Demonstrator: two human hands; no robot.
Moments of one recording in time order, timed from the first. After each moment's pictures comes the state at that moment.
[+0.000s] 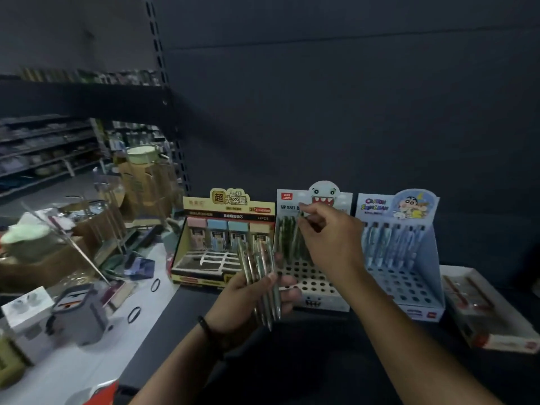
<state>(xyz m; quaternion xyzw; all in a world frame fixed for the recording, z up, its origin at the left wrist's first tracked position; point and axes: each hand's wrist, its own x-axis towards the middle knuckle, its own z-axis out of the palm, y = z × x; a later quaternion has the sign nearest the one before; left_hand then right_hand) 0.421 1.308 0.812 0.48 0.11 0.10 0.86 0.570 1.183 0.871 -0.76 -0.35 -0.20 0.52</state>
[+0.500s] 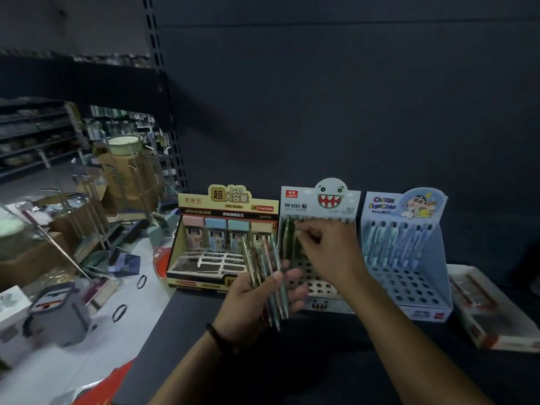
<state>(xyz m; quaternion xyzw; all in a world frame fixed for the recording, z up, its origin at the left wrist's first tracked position) 0.434 1.315 0.803 0.47 0.08 0.12 0.87 0.573 1.198 0.858 -0.82 -0.34 -0.10 0.45</state>
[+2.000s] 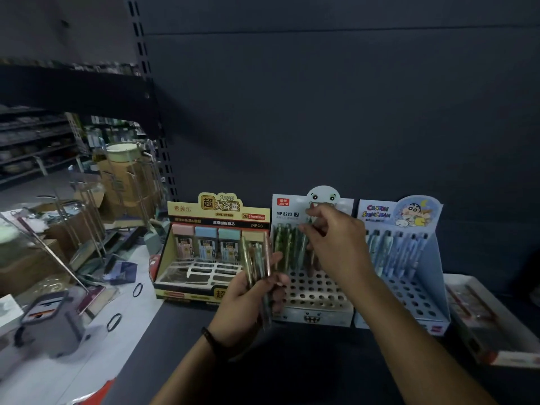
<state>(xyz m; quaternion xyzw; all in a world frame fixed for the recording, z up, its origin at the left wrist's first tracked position) 0.458 1.316 0.801 0.54 0.07 0.19 0.82 0.598 1.189 0.875 -0.80 -0.35 -0.18 0.45</state>
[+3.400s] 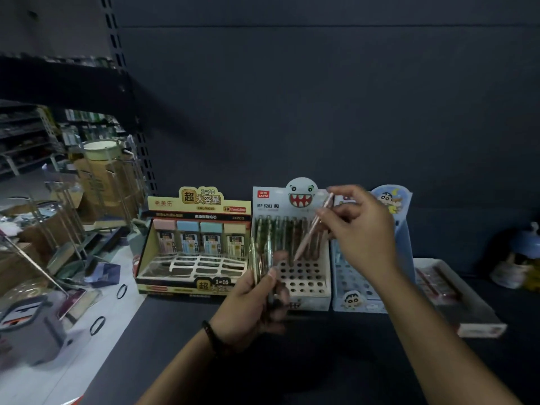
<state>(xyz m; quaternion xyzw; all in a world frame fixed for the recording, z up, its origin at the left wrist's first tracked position) 0.456 1.287 0.801 0.54 0.05 0.04 0.84 0.587 1.125 0.894 -0.73 -0.29 -0.14 0.60</state>
